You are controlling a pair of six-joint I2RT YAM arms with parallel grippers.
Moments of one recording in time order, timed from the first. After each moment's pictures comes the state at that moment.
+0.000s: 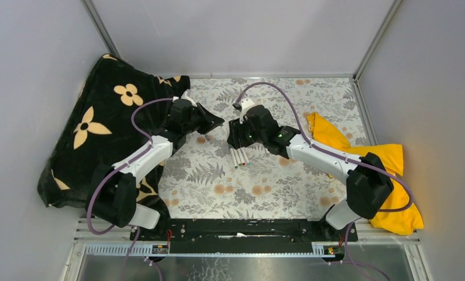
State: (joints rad) left arm -0.35 1.43 0.90 0.07 0.29 -1.01; right arm 0.79 1.54 1.13 -0.18 -0.06 0.29
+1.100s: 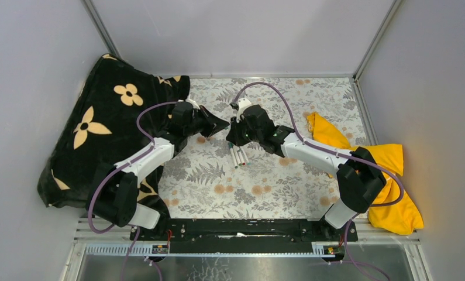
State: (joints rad) left arm -0.37 1.43 0.86 0.15 0.37 -1.10; right arm 0.79 1.62 1.16 -0.11 -0.09 0.31
